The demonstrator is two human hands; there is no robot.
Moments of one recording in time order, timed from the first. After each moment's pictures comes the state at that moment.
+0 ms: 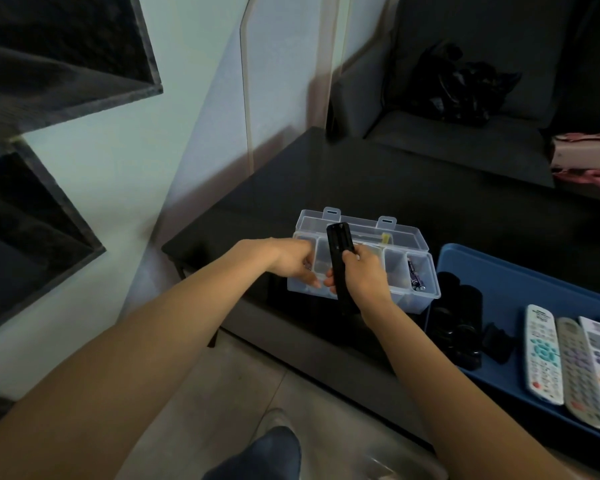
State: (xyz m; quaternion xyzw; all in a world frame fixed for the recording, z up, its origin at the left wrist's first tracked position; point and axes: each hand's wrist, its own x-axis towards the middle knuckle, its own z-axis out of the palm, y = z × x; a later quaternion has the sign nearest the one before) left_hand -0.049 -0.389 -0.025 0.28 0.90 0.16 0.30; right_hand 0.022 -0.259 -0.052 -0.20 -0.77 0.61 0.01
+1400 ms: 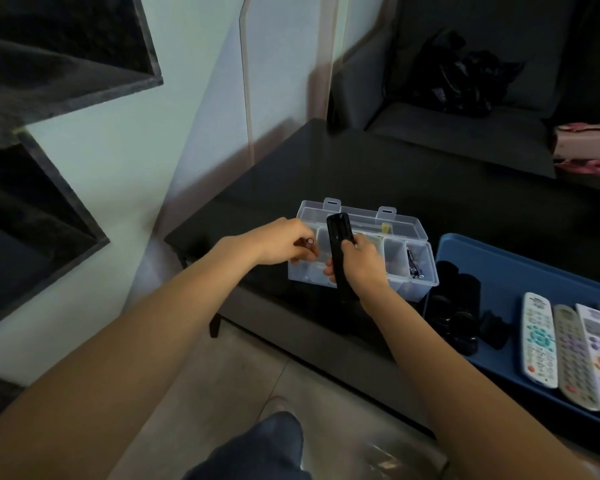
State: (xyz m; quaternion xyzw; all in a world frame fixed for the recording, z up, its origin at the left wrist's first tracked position) left_hand -0.038 -0.403 -0.022 0.31 0.90 0.23 0.18; right_hand 0.026 -0.261 -0.049 -0.20 -0.77 0.60 0.00
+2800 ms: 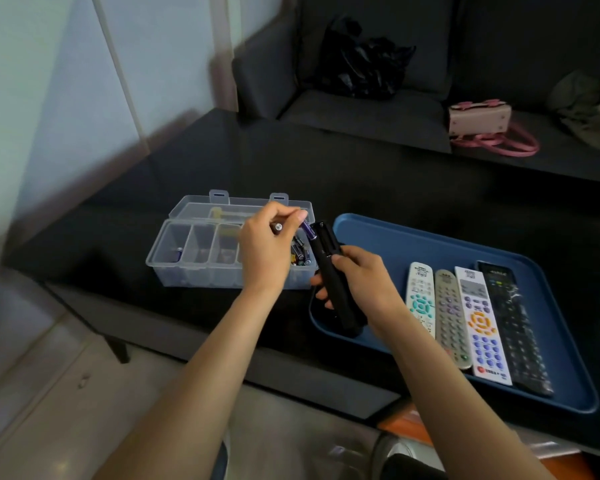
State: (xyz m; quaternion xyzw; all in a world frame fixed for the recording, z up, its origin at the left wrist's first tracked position) left_hand 0.022 -0.220 -0.060 0.13 0.79 0.57 -0.19; right_hand 0.102 -0.111 -0.046 -0.19 -0.70 0.69 0.01
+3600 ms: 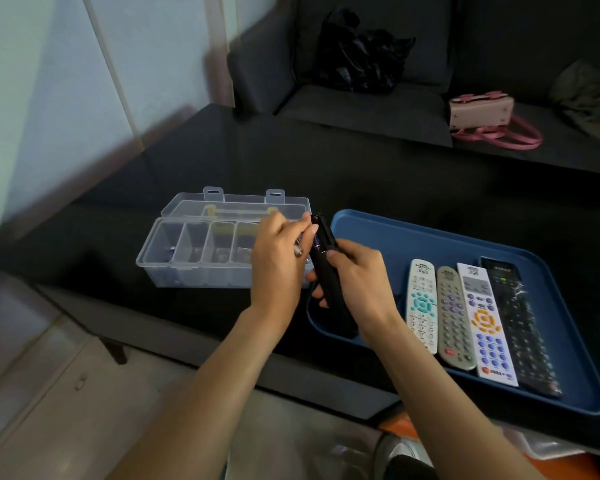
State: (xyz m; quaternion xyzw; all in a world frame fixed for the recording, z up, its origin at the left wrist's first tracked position) left_hand 0.036 -0.207 -0.078 0.21 0.84 0.41 -0.30; right_hand 0.102 -0.116 -0.054 -0.16 -0.71 0.68 0.07
